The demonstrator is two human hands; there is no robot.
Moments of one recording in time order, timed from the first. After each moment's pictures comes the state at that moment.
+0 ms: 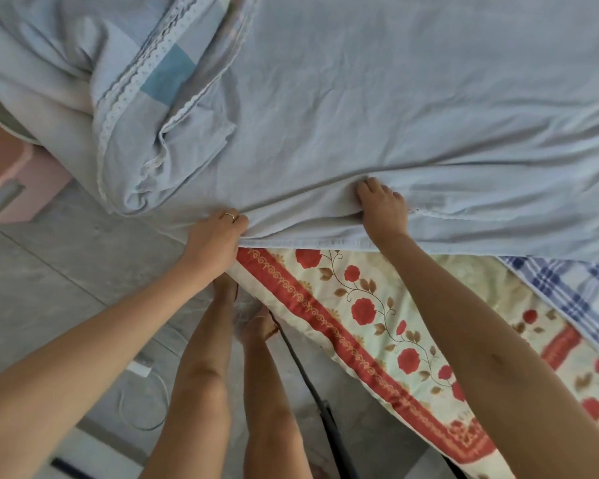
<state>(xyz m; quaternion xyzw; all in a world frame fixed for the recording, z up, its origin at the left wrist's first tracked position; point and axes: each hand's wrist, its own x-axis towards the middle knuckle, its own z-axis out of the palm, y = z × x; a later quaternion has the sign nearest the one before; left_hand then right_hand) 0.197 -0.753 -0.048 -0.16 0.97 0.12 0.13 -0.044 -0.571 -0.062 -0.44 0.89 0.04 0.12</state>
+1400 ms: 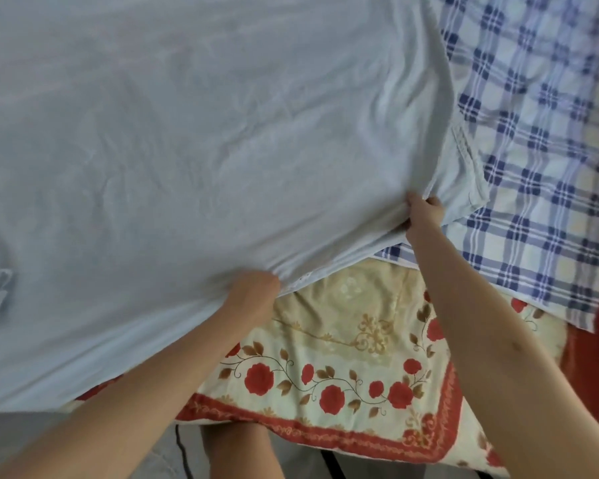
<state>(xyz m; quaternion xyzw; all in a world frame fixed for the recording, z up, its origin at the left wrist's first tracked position) -0.053 -0.562 -0.038 0.07 0.91 0.11 0.40 -0.256 -0.336 -0.044 0.44 0.75 -0.49 0.08</state>
